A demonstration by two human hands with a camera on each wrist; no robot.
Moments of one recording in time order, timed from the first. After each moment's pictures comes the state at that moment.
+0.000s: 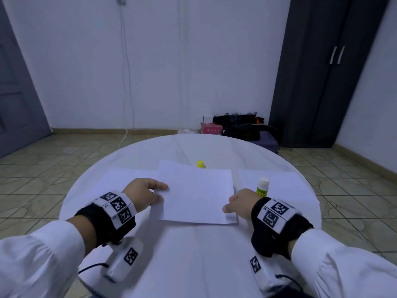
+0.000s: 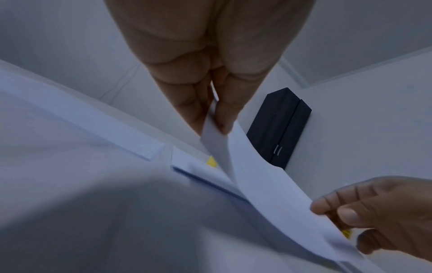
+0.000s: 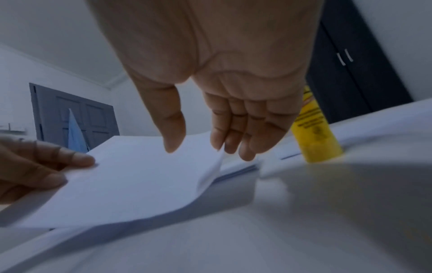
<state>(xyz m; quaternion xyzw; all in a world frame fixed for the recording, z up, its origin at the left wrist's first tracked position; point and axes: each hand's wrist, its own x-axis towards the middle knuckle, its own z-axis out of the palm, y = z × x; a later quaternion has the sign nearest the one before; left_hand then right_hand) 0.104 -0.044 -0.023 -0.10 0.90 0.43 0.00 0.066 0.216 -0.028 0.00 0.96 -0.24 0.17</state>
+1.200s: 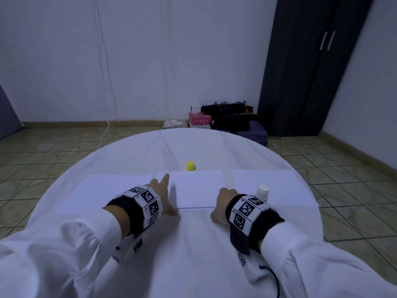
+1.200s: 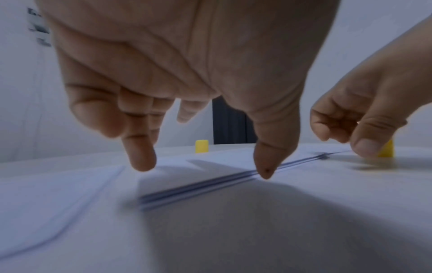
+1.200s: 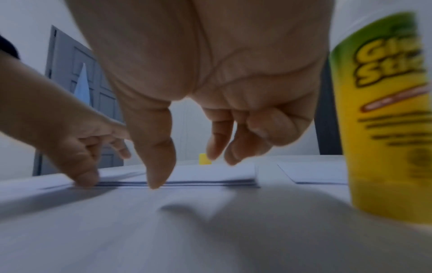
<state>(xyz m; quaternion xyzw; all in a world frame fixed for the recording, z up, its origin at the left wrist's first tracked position) 0.012 0.001 -0.036 -0.06 0.99 0.00 0.15 0.032 0.184 -0.024 -0.04 0.99 -0.03 0.16</state>
